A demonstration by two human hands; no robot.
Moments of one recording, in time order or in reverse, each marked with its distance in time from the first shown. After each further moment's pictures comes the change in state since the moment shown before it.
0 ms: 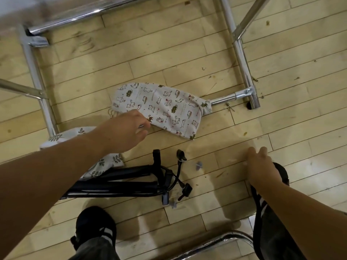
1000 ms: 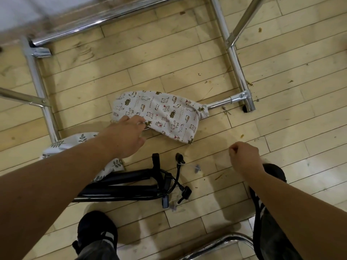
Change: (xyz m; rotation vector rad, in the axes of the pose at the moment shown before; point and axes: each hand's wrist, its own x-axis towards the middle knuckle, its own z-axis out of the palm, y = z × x) left_hand 0.001 0.012 -0.002 0.347 -0.097 -0.045; right_hand 0.012 -0.041 -0.019 0.441 0.082 -0.031
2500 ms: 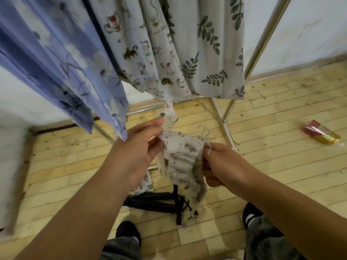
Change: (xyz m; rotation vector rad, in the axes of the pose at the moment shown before) left_hand -0.310 0.134 -0.197 -2.113 0.742 -0.176; right_hand -0.302 -0.183 -0.253 0.730 -0.470 -0.376
